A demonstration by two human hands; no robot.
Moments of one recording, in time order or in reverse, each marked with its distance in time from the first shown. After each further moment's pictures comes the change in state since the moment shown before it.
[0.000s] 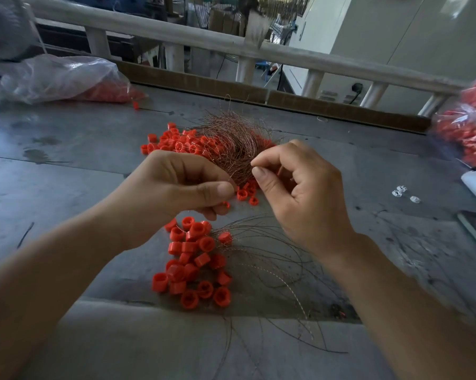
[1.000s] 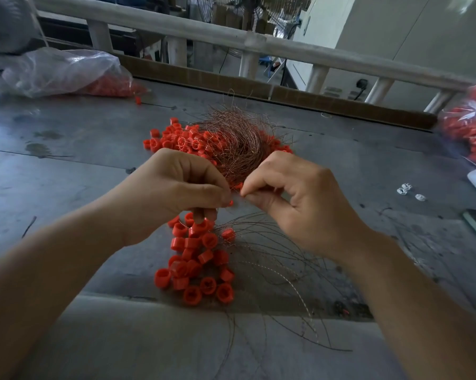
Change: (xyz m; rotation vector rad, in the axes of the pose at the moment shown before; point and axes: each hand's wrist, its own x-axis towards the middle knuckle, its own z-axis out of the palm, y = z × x) left_hand 0.000 -0.002 -0.003 0.061 -0.045 -0.081; right_hand 0.000 -0.002 -0.008 0.100 -0.347 -0.081
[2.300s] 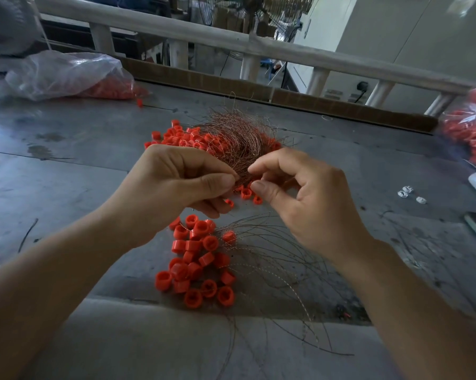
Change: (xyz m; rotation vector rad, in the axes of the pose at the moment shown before) left_hand -0.002 0.003 0.007 -0.089 0.167 0.114; right_hand -0.001 -0.002 0.001 0.027 0.159 0.177
